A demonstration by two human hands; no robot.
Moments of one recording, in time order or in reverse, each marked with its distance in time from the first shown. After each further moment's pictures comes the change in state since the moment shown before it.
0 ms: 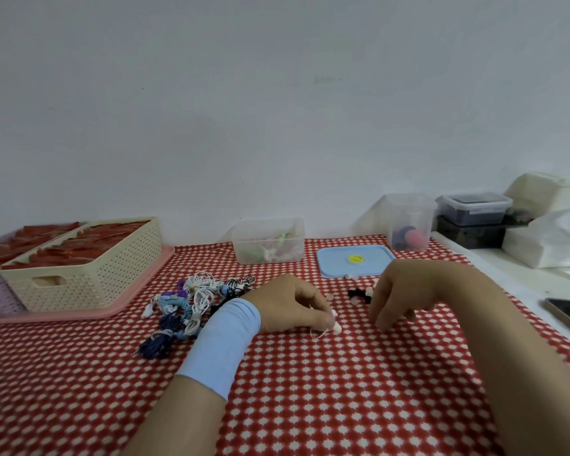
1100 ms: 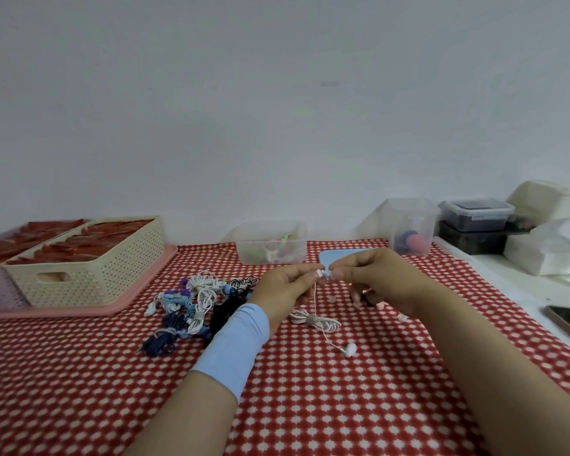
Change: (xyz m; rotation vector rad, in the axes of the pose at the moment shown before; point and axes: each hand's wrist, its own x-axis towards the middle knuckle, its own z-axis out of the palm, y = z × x) left_hand 0.016 -0.015 0.019 -0.617 0.439 -0.024; right_hand 0.016 -0.029 0.029 0.870 0.314 -0.315
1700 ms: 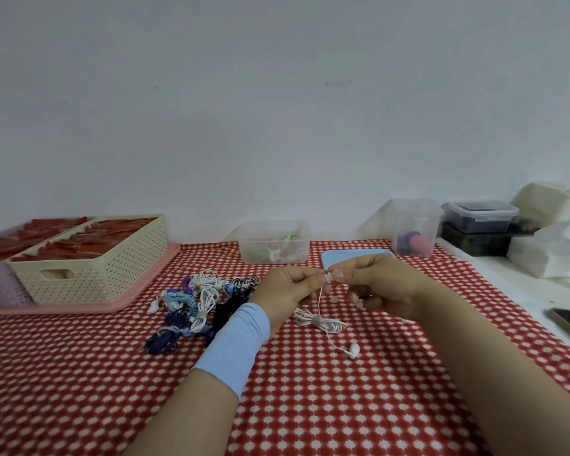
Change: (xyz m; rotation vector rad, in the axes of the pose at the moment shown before) left_hand -0.001 -0.001 -0.003 -0.034 -0.066 0.032; right_hand 0.006 0.004 0.005 0.201 -0.121 0.113
